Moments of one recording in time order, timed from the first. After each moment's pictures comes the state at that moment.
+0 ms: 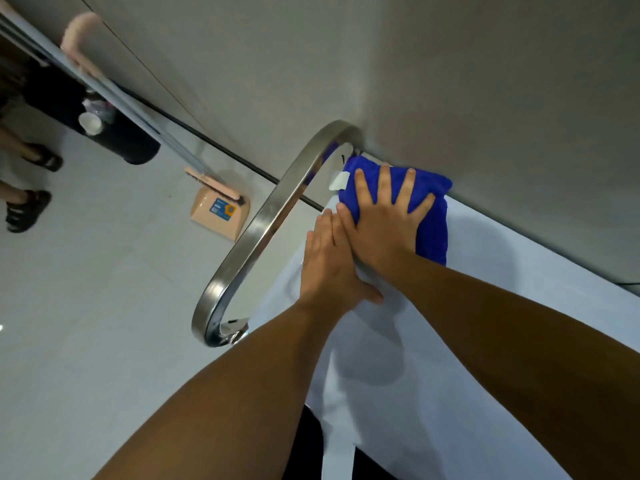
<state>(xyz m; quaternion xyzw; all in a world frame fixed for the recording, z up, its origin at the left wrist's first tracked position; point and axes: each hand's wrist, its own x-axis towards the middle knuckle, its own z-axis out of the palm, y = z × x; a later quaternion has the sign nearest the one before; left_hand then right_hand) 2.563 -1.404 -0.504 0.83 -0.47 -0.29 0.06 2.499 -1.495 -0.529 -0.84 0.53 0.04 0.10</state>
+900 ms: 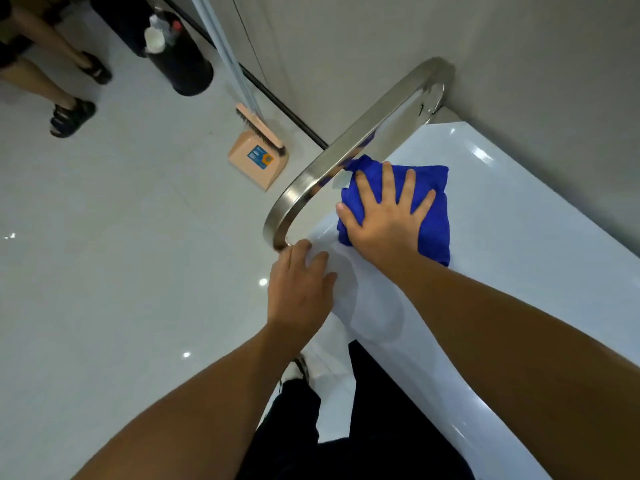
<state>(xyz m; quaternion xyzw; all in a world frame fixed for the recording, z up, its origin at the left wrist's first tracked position) 2.577 -1.196 -0.503 0.88 -0.45 -0.10 0.10 2.517 -1.367 -0.536 -0.89 0.44 0.00 0.09</state>
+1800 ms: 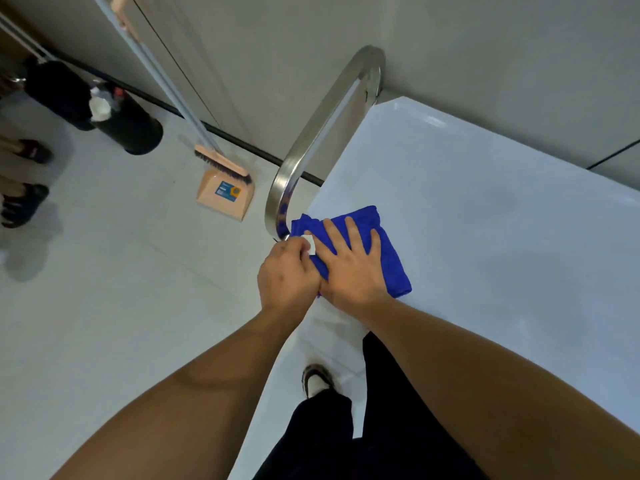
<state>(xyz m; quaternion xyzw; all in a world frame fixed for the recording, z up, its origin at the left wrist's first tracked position) 2.605 -1.162 -0.473 0.87 -0.41 -0.20 0.20 2.496 -1.222 -0.516 -0.90 0.41 0.09 0.15</state>
